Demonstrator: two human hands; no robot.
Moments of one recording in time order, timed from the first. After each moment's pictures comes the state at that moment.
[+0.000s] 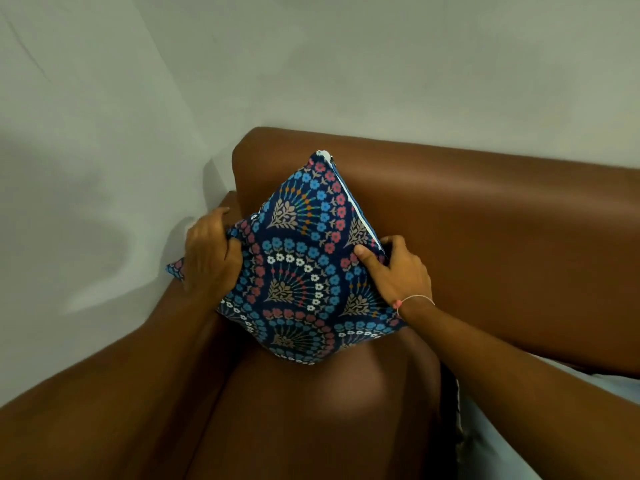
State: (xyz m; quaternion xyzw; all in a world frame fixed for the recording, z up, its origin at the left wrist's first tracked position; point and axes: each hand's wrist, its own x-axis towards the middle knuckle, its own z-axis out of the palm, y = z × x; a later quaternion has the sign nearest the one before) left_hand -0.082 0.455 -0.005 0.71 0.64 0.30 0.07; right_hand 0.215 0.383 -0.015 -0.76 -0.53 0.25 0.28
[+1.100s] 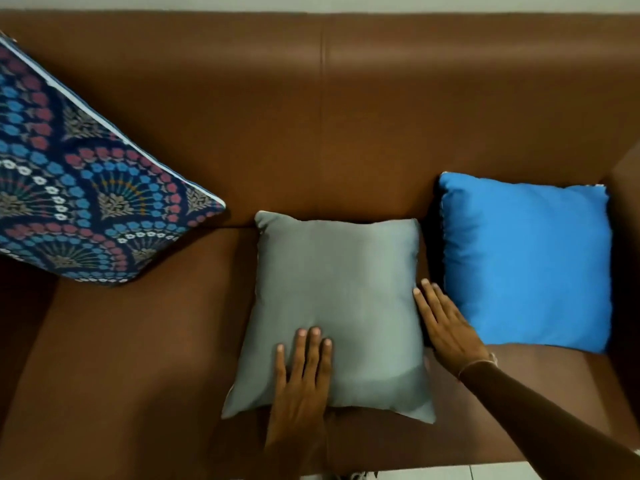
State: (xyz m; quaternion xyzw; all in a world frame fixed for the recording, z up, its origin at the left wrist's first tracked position) left_hand 0.264 -0.016 -0.180 0.90 0.42 -0.04 0.07; right_hand 0.573 -0.053 -0.171 -0.74 -0.66 0.08 -0.08
